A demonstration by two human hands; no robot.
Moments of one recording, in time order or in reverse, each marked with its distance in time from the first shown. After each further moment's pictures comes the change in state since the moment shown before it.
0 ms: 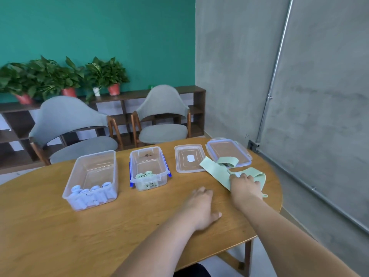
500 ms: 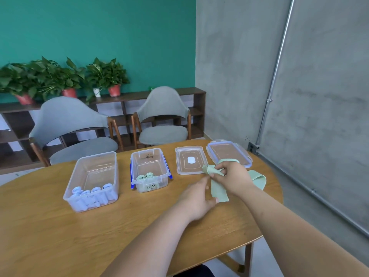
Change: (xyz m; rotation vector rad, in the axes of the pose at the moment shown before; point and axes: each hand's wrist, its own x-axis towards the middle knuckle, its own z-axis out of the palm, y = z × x) left_hand 0.016 -0.017 -0.014 -0.277 0.161 -0.011; right_hand 0.014 -0.015 -0.035 0.789 0.090 -0.131
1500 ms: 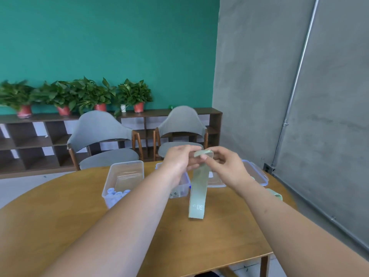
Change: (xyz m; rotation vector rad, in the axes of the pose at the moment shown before) left_hand -0.061 0.029 -0.170 -1.074 0.340 -0.069; right_hand -0.057 -0.136 -0.027 0.556 -0.024 -0.421
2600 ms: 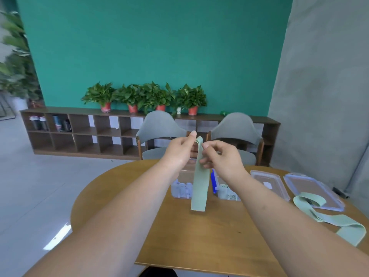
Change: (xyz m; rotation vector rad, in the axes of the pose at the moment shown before) left_hand -0.070 0.047 -0.176 0.260 0.307 0.207; right_hand 0.004 -0.097 0.183 0.253 -0.153 -0.067
